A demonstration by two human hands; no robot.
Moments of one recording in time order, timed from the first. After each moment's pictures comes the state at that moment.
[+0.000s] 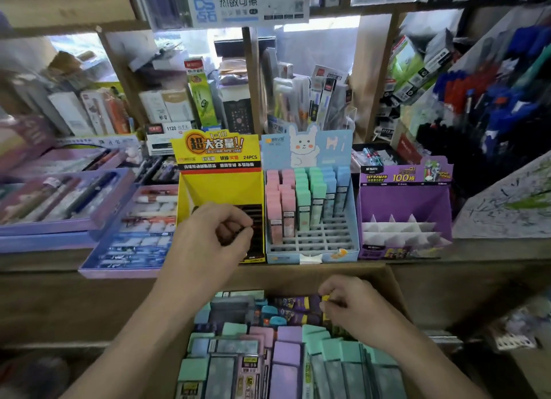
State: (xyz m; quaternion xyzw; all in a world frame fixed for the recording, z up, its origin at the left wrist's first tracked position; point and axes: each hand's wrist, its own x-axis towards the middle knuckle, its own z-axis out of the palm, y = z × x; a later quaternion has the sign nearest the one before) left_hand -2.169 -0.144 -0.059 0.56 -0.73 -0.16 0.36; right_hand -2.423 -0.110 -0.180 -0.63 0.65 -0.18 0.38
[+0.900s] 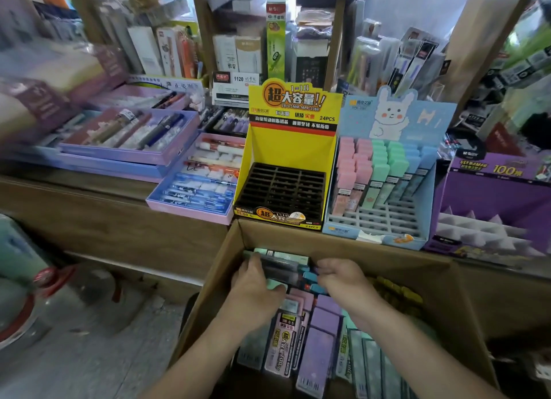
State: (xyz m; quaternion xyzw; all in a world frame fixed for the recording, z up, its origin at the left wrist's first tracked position) left_hand -2.142 -0.098 -0.188 0.73 -0.52 -0.40 0.19; right_hand -2.321 -0.136 -0.208 -0.50 0.69 -0.17 0.50
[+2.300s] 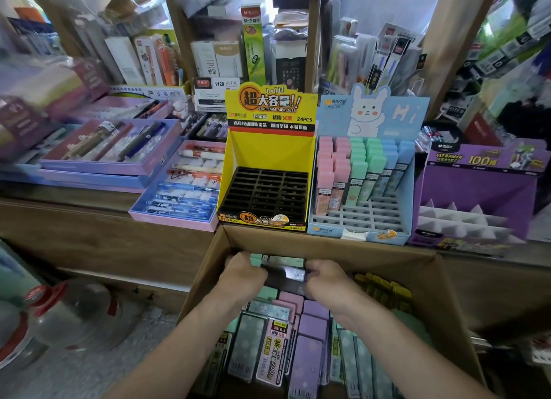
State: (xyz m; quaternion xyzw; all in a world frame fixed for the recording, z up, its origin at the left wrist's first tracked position) left_hand -2.144 -0.138 -0.201 0.74 -0.46 -0.44 0.21; right_hand -2.315 -0.137 -0.208 -0.48 0.68 -0.14 0.54
